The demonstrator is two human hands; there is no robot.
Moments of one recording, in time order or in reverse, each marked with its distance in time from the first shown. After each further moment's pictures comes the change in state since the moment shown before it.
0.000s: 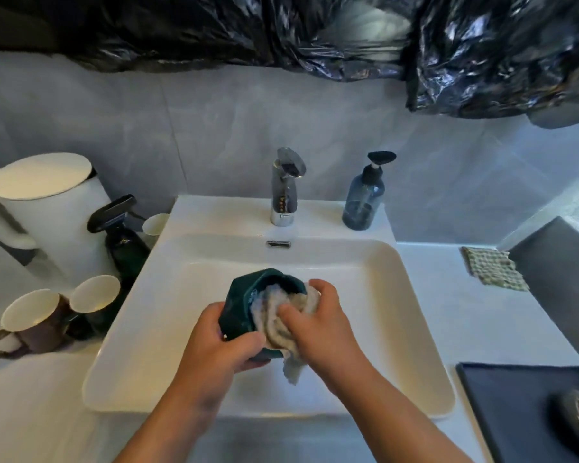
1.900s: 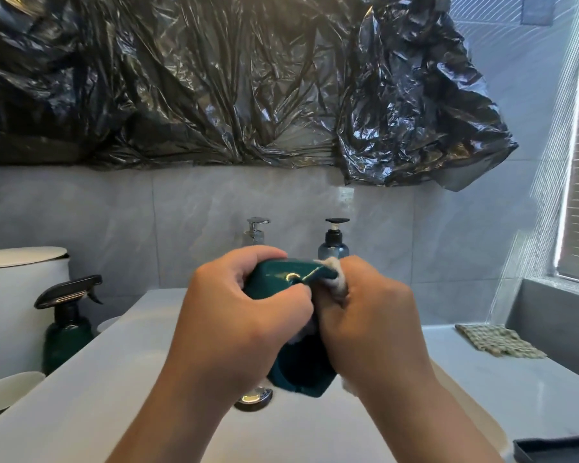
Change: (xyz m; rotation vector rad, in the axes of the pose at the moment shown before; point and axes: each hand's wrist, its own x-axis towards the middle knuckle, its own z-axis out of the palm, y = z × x) left_hand -0.015 -0.007 0.061 0.176 -0.021 1.061; right_hand -0.006 0.042 -0.039 -0.322 0.783 -1.011
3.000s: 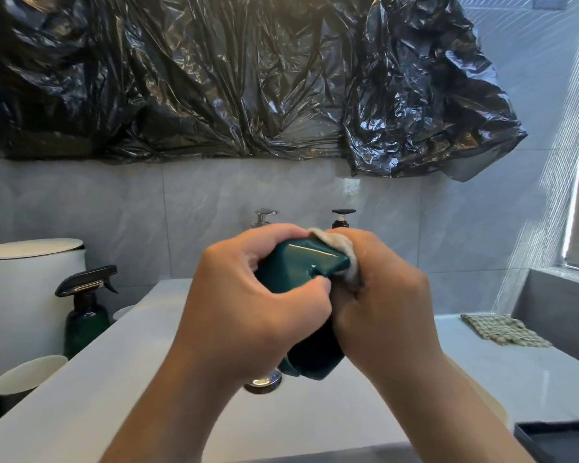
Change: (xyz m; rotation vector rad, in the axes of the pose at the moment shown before) left_hand -0.006 0.016 -0.008 0.040 -0.055 0.184; right_hand -0.002 -0.015 -0.009 0.186 0.089 -0.166
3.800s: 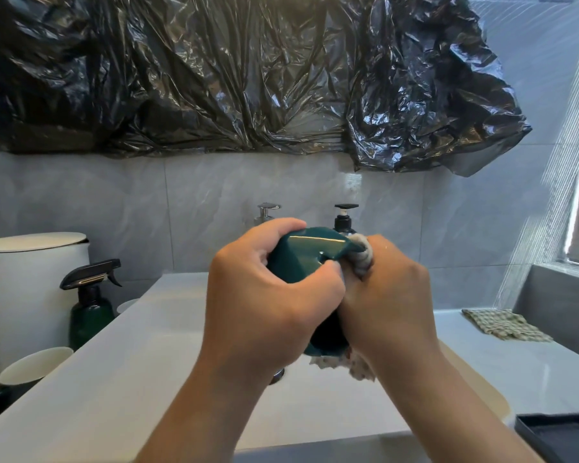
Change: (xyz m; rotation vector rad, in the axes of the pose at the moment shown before) left_hand -0.002 -0.008 0.017 -0.053 0.182 -0.043; right_hand 0.000 0.008 0.007 -0.105 -0.020 0.336
